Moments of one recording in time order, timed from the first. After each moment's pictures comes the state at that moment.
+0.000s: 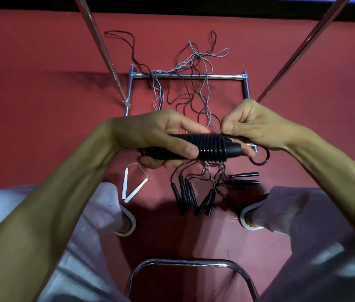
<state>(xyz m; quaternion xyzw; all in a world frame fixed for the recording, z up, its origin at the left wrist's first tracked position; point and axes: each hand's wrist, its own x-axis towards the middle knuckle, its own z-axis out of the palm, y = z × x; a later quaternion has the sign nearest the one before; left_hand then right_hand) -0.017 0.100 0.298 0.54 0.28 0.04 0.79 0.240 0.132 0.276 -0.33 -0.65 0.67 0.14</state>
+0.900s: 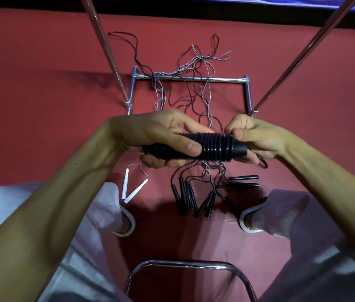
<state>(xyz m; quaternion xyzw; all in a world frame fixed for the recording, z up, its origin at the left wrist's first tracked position) -0.020 0.098 0.305 0.52 0.28 0.06 0.80 0.247 0.140 0.241 -0.19 -0.52 0.83 0.07</state>
